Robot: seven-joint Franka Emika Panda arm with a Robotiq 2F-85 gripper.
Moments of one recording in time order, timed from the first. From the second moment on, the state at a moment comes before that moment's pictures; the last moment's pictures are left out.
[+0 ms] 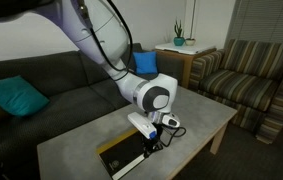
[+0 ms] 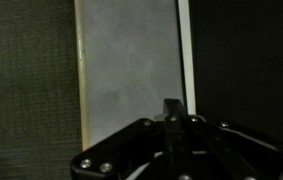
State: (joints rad) arm -0.13 1.48 -0.03 -1.09 0.01 2.23 0.11
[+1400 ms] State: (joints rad) arm -0.13 1.48 -0.01 -1.10 0.03 2.16 -0.07
